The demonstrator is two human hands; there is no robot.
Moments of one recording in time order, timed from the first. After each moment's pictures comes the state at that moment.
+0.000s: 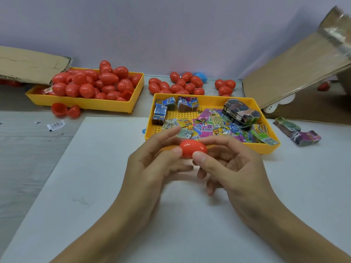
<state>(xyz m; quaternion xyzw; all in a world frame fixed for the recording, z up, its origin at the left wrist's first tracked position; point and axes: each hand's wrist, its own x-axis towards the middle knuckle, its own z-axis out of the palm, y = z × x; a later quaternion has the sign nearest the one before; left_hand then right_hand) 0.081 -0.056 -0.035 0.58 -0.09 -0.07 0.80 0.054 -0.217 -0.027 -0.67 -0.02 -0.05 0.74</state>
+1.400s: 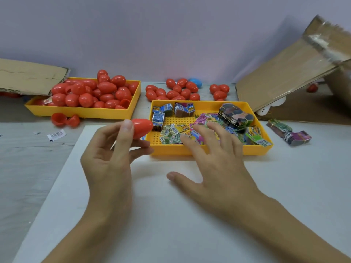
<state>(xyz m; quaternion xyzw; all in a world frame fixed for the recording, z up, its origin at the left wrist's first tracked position) 0.097 -0.035 -0.021 0.59 -0.03 0.20 0.78 0.069 -0.202 -0.022 -0.98 -0.08 -0.11 0.11</state>
